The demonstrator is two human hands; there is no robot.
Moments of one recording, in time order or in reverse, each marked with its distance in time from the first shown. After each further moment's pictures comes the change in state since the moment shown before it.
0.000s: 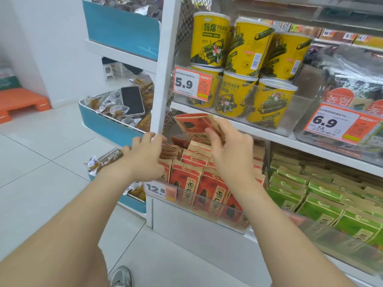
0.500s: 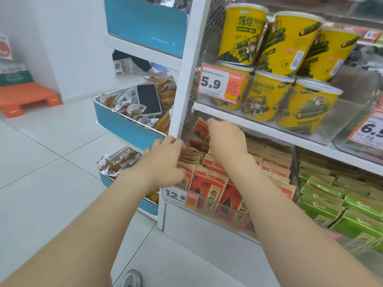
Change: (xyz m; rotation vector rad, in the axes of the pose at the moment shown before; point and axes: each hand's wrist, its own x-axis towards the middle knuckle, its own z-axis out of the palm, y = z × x) left_hand 0.027 -0.033 0.013 -0.025 0.041 0.164; right_hand 0.058 -0.010 0.079 -0.730 -0.549 0.026
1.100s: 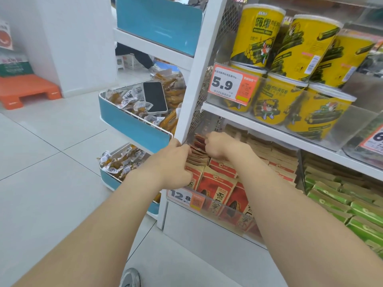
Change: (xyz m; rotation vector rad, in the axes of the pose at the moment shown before) left_hand 0.002 -0.008 0.003 -0.077 -0.039 0.018; right_hand 0.046 -0.008 0.036 0.088 -0.535 0.076
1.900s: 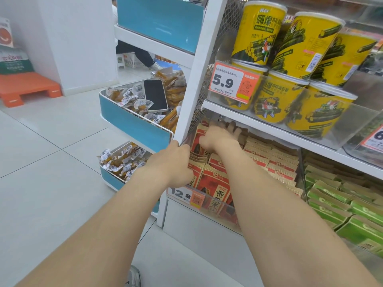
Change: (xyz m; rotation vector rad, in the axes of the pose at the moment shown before) left_hand 0.005 0.005 0.010 0.110 -0.006 -0.086; right_hand 0.018 -0.012 0.002 -0.007 0.132 0.187
